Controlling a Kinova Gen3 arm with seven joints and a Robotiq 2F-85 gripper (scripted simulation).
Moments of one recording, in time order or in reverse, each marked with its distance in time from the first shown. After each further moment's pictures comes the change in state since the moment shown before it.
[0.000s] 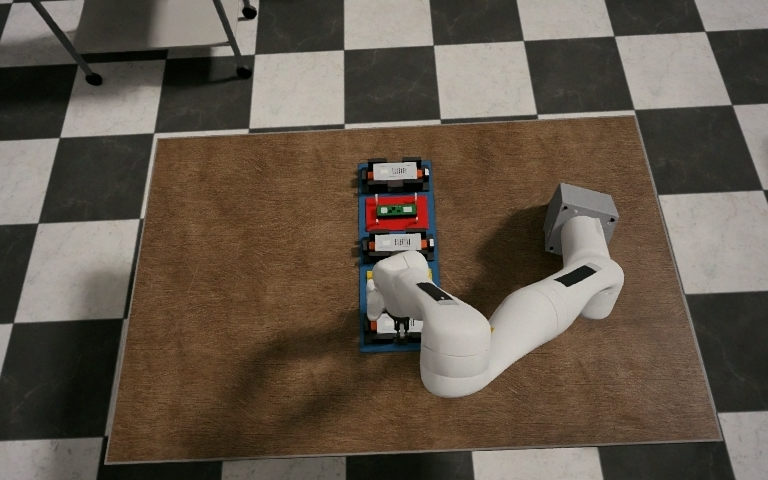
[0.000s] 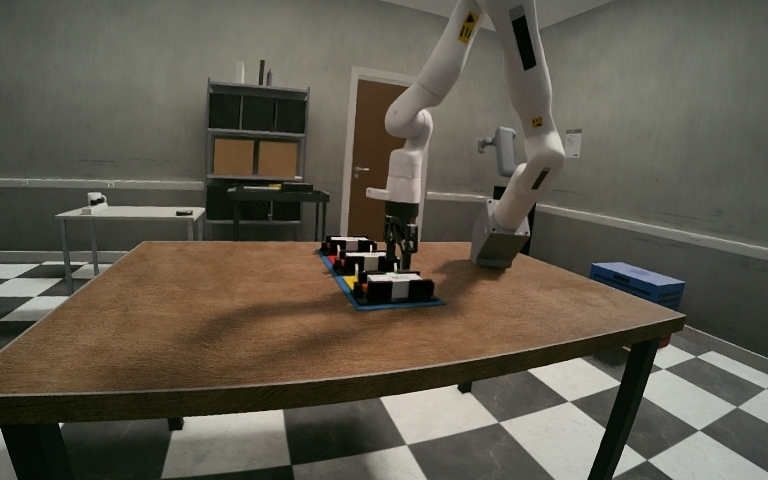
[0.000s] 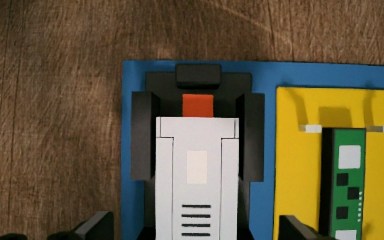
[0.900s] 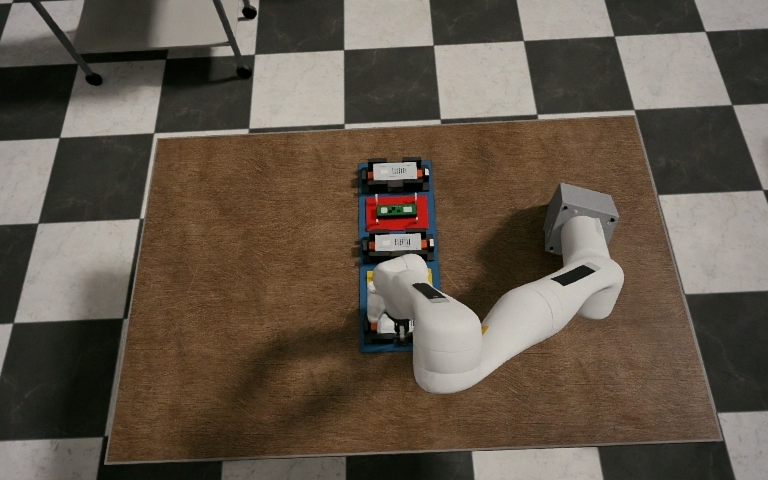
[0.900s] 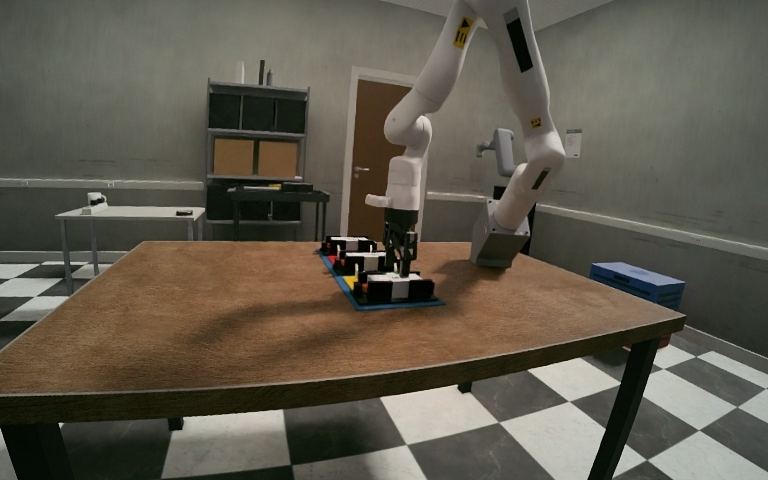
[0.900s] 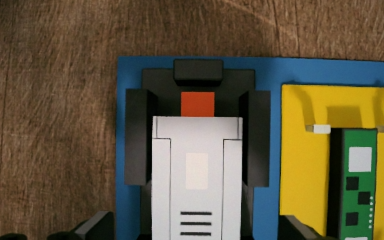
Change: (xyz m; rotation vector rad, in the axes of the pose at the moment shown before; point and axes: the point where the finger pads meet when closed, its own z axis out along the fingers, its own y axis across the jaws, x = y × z) arm 0.000 0.000 0.015 0.000 0.000 0.000
